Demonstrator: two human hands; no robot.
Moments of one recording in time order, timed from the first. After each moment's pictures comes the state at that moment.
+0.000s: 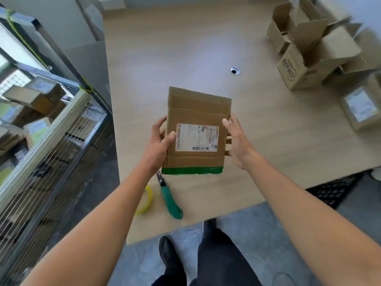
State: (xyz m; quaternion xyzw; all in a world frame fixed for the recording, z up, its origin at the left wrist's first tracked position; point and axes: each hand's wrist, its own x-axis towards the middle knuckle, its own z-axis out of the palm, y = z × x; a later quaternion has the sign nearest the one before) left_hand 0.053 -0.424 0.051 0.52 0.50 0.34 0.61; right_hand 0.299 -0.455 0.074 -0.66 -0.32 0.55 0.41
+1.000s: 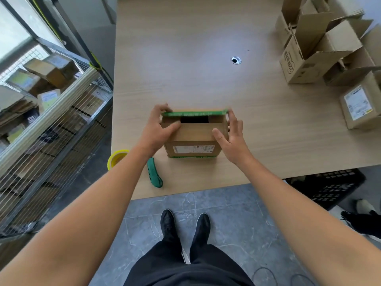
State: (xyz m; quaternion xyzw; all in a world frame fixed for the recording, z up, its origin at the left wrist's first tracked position) left_hand 0.106 -0.492 0.082 0.56 0.55 0.35 0.51; right_hand 0.362 -0.535 0.048 -0.63 -0.59 0.37 0.34
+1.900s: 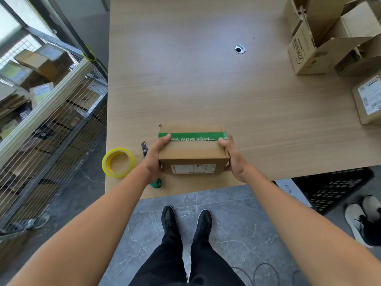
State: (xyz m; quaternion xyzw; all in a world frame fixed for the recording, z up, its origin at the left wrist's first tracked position) left_hand 0.103 -0.534 0.013 0.25 0.57 0.29 0.73; right_hand 0.355 -0.555 0.009 -0.58 -0.30 0.66 0.37
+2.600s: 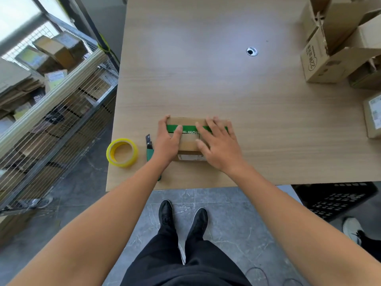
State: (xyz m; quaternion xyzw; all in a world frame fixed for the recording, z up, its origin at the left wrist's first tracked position) left_hand 0.140 -0.525 0.022 0.47 0.68 0.36 0.43; right_hand 0.330 -0.536 0.033 -0.59 -0.79 0.14 0.06
